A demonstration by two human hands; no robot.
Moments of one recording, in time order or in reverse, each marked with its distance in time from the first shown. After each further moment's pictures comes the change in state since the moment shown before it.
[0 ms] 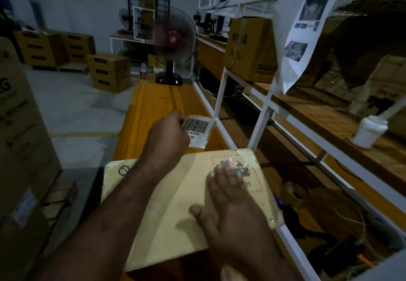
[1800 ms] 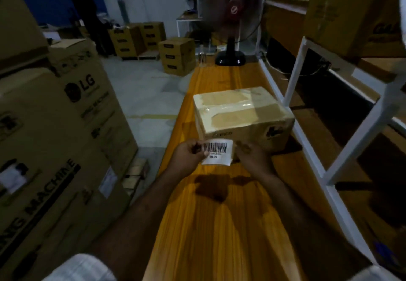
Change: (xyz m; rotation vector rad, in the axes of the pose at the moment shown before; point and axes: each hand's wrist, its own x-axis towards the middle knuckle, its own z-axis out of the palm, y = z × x) left_hand 0.088 -0.170 0.064 -0.256 -0.149 -0.311; right_hand 0.287 0.091 0.143 0.671 -0.086 0.186
